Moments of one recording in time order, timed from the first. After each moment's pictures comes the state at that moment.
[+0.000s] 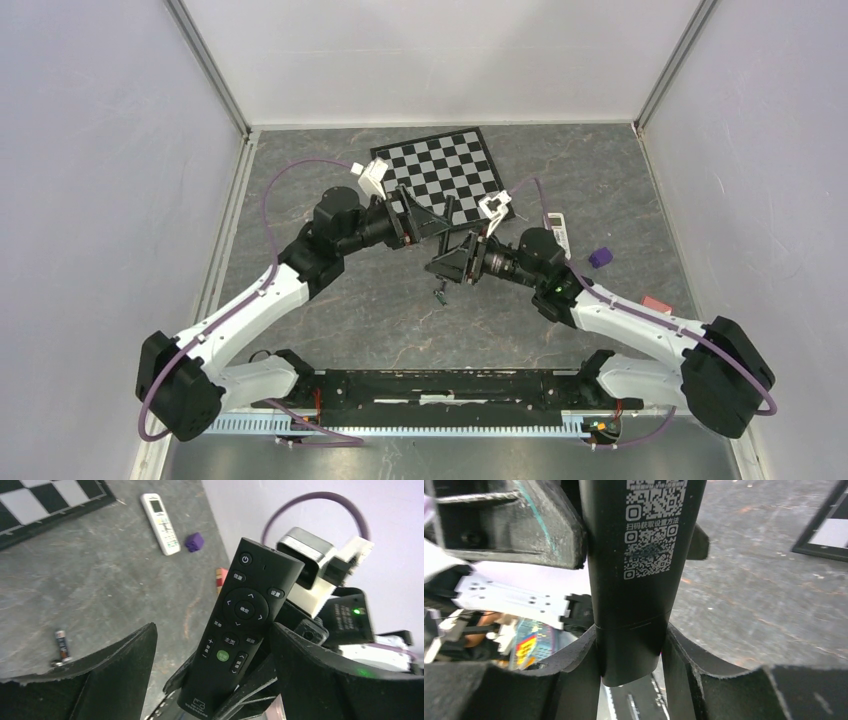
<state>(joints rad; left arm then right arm) -0.62 1.13 0.84 0.09 0.40 -0.93 0.77 1.14 0.54 0.59 -0.45 0.82</state>
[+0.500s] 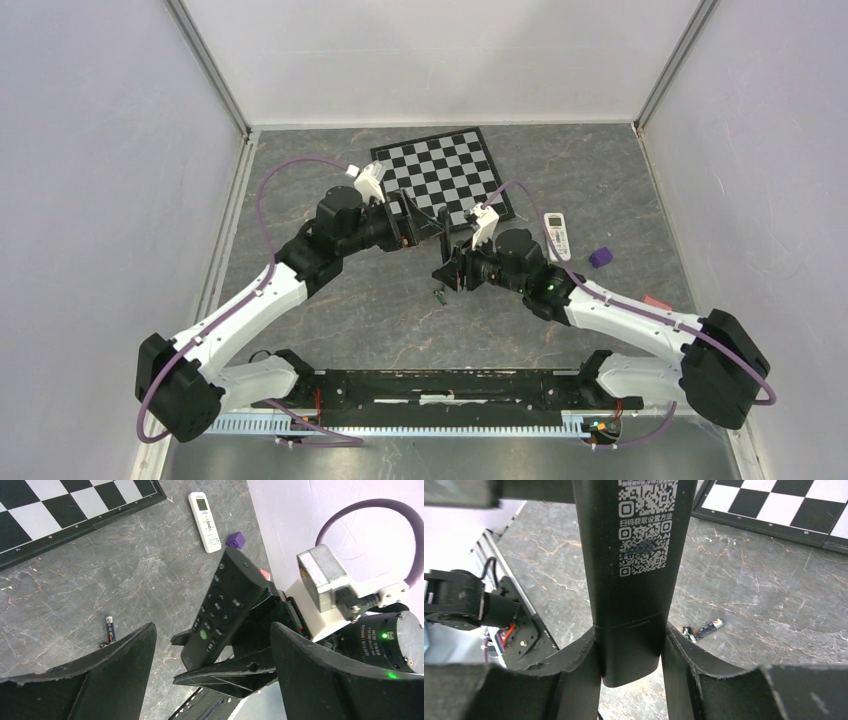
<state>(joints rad) -0.62 1.12 0.89 -0.11 0.28 -0.81 0.84 1.17 0.64 0.19 -0.16 0.44</state>
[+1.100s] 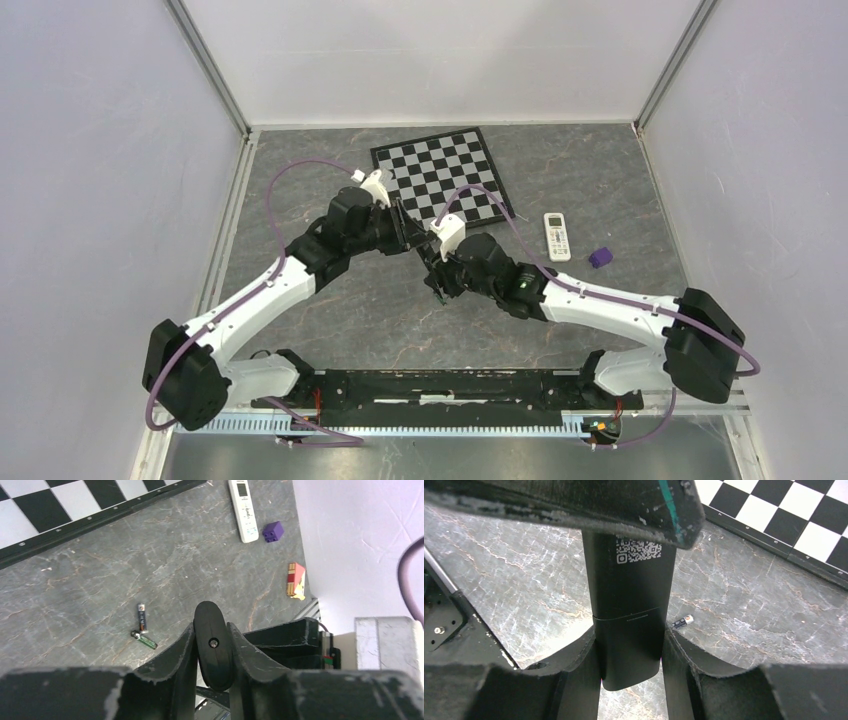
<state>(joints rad) -0.62 1.19 0.89 -0.17 0.24 -0.76 1.00 1.31 0.80 -0.01 0.10 0.22</state>
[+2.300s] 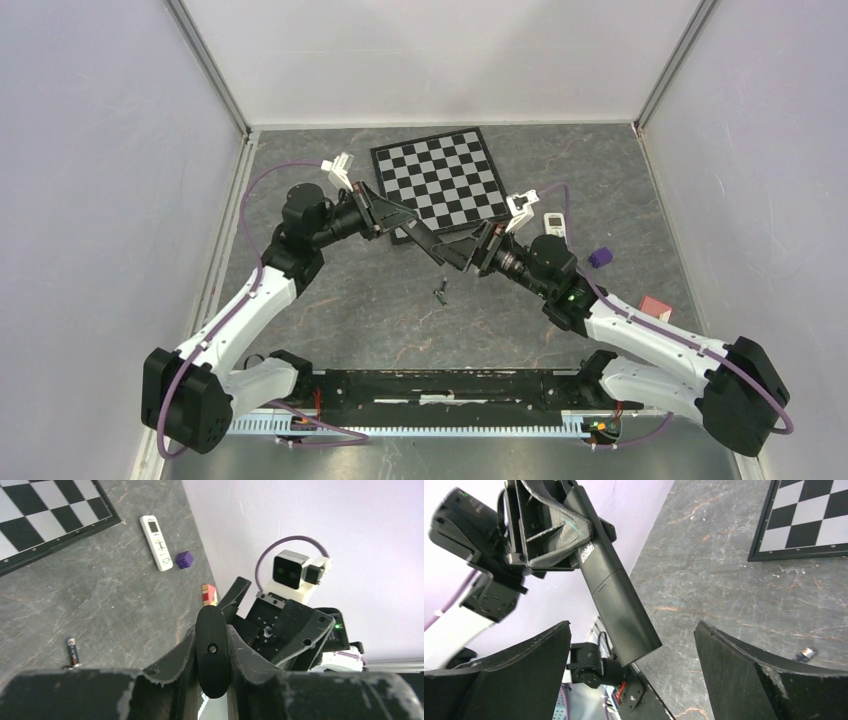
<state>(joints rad) -0.38 1.09 0.78 0.15 0.60 -0.98 0.79 1.02 0.55 0.42 -0.13 0.90</state>
